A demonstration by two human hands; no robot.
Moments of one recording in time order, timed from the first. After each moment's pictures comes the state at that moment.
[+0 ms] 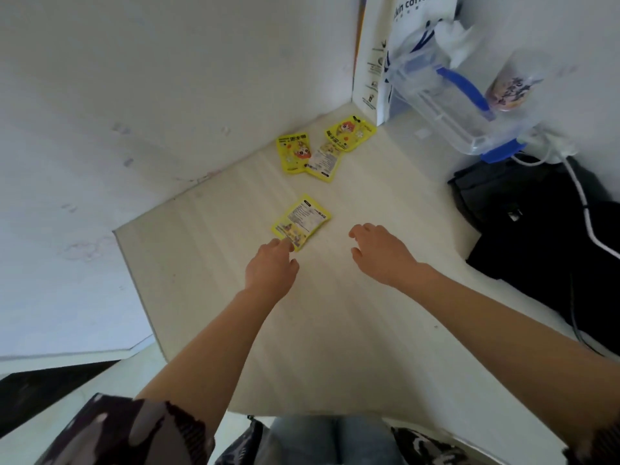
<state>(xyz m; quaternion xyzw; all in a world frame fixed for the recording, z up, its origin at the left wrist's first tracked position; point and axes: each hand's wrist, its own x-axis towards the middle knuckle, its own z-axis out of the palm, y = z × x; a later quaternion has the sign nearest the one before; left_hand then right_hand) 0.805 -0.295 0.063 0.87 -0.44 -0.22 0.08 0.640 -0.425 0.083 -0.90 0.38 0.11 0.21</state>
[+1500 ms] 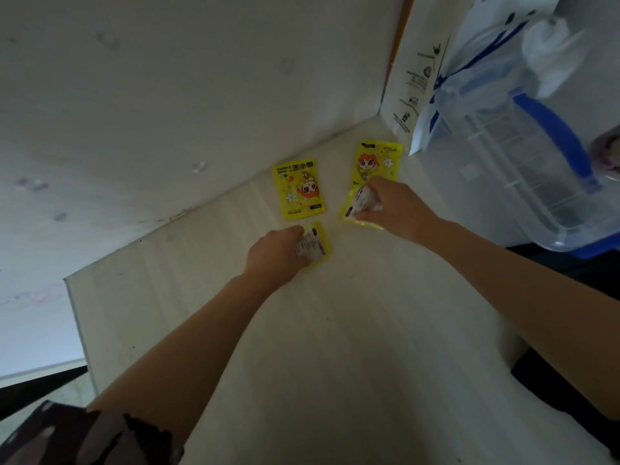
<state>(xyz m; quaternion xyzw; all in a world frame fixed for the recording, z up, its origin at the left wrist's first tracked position) 0.892 -0.460 0.036 0.86 -0.43 -0.28 0.03 0.744 -0.644 0.038 -0.87 0.33 0.00 0.37</state>
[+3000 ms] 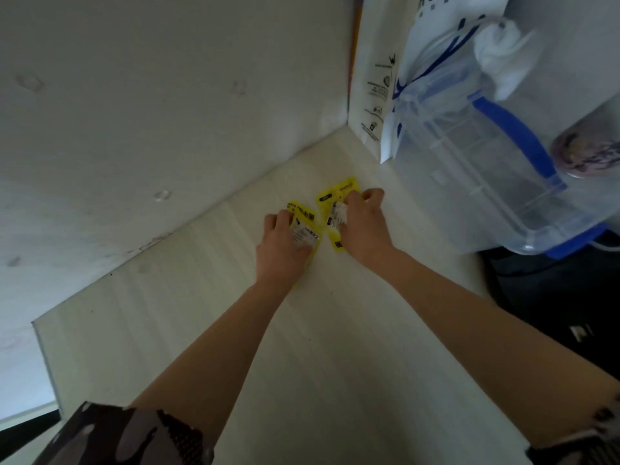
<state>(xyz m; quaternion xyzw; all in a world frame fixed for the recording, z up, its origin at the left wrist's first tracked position) 0.863 -0.512 0.025 0.88 -0.36 -0.23 0.21 0.758 -0.621 0.014 -0.83 0.48 -0.04 0.27</state>
